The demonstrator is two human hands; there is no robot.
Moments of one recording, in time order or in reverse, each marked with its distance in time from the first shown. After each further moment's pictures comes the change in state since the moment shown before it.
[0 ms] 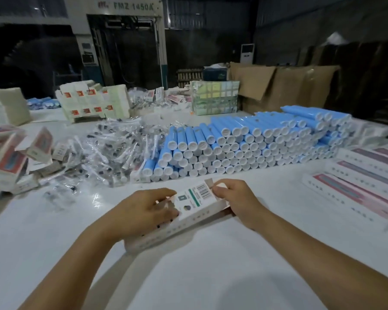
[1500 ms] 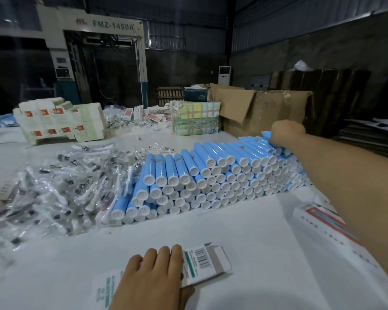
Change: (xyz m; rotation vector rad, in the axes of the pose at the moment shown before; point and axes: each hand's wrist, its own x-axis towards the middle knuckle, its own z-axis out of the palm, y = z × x) left_hand 0.035 0.014 0.075 0.795 0.466 0.328; right_hand 0.186 -0.120 -0.213 -1.657 0.606 0.261
